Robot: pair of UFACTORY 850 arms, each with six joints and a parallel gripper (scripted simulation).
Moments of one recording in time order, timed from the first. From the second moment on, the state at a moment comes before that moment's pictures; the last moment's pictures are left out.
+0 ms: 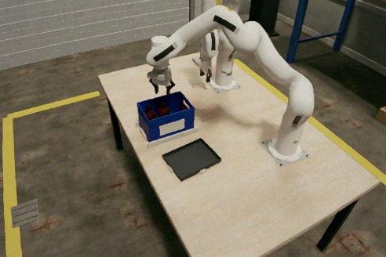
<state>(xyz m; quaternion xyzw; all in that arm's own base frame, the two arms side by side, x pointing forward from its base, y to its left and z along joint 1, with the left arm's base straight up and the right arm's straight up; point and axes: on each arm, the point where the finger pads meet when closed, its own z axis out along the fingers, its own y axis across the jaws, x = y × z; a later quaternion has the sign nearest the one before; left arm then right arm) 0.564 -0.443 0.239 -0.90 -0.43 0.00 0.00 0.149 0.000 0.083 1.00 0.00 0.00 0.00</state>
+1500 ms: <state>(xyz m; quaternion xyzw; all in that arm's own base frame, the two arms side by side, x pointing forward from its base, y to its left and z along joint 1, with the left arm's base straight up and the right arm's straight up) 0.564 -0.428 0.242 -0.90 -0.43 0.00 0.00 0.149 0.000 0.083 1.00 0.00 0.00 0.00</state>
